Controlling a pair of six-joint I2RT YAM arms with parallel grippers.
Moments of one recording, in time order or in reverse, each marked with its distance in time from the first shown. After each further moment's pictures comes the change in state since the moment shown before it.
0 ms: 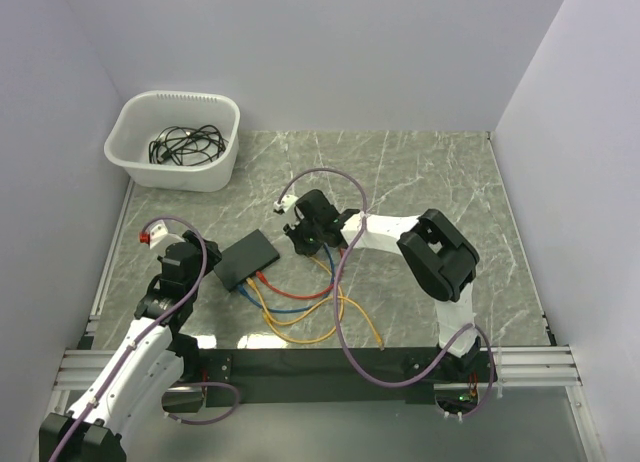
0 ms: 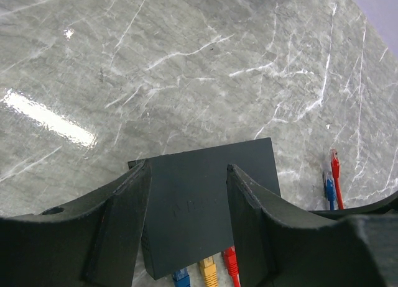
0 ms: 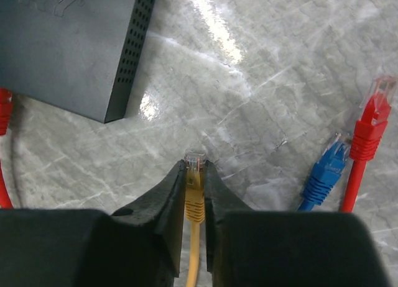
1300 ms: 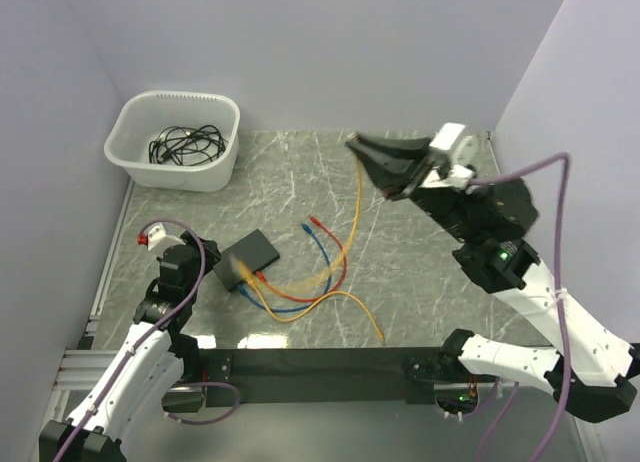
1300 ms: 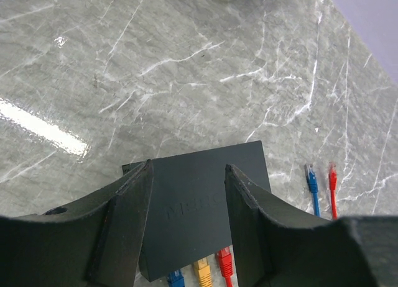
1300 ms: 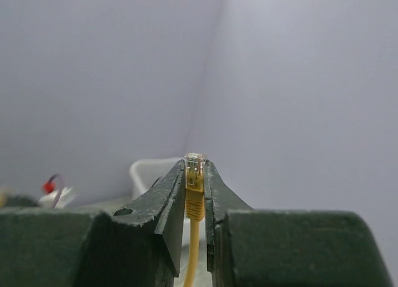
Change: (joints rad) left arm -0.002 -0.035 -0.010 0.013 0.001 0.000; right arm 0.021 -0.988 0.074 0.322 0.033 -0.122
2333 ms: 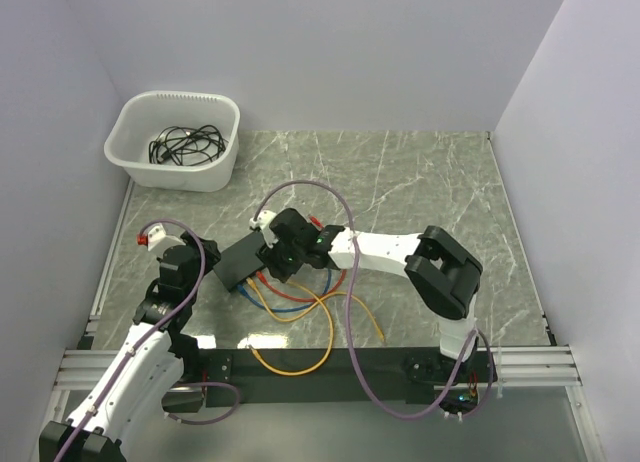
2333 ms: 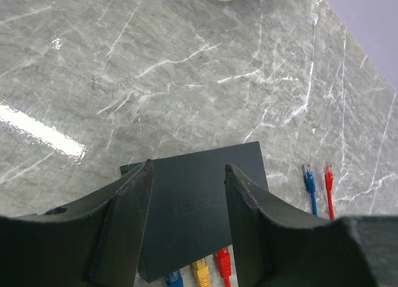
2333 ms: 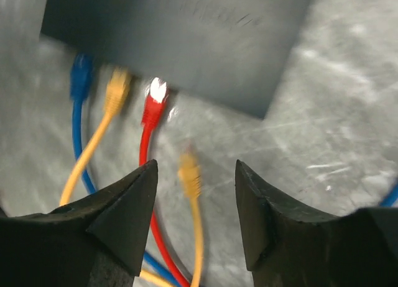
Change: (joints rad) left arm -0.001 -0.017 -0.010 0.011 0.000 0.000; right arm 0.168 0.903 -0.045 -0.414 0.018 0.257
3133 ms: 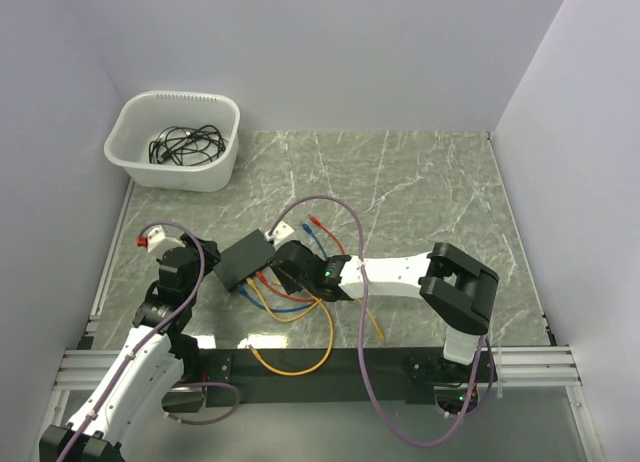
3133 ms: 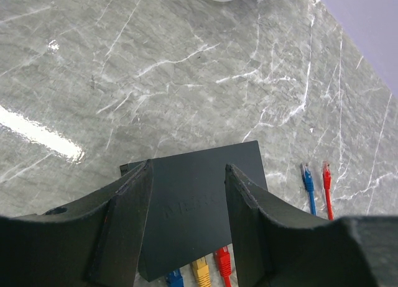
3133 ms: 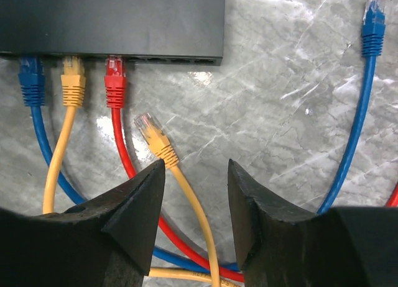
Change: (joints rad) left arm -0.002 -0.026 -0.013 -0.001 0.000 0.000; right arm 0.157 -0.130 -0.233 0.164 0.472 0.267
